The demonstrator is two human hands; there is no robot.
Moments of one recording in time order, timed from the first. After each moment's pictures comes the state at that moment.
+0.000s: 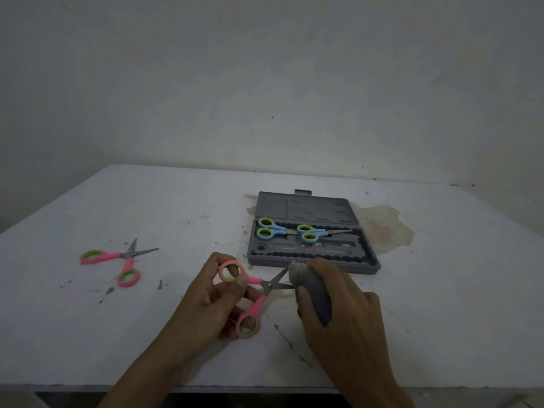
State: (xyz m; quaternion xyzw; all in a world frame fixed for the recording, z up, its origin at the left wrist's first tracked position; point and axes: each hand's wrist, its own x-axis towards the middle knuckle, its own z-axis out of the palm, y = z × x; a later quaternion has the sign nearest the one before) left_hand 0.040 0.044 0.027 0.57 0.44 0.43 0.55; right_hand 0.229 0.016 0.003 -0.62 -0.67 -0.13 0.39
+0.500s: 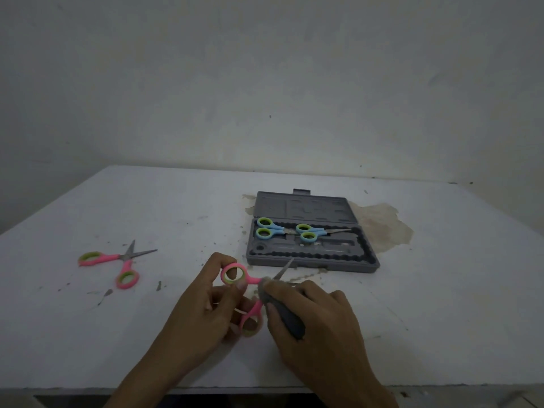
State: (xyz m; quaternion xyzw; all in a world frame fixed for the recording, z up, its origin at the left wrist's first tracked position) left_hand 0.037 0.041 0.028 0.64 0.47 0.41 0.45; right_hand 0.210 0.013 0.006 -0.56 -0.75 -0.08 0.35
